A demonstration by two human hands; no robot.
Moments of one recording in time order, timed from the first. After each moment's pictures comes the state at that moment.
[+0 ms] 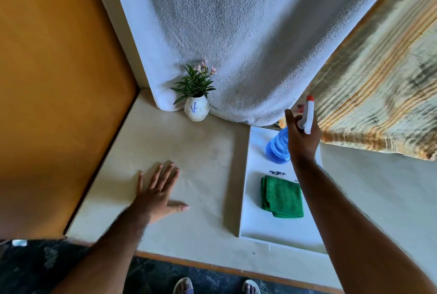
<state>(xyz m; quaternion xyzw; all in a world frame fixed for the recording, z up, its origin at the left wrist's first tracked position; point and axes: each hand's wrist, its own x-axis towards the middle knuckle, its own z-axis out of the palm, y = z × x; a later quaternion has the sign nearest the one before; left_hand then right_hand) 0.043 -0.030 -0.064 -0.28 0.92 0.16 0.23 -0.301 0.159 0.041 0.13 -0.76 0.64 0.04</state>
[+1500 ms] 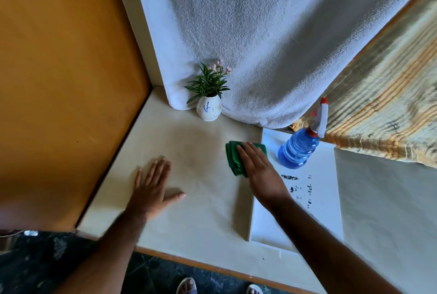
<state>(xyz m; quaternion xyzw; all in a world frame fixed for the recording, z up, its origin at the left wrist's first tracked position) 0.075 -0.053 -0.095 -0.32 0.94 0.13 0.08 -0.190 0.154 -0.002 0.59 -0.78 0.20 0.01</state>
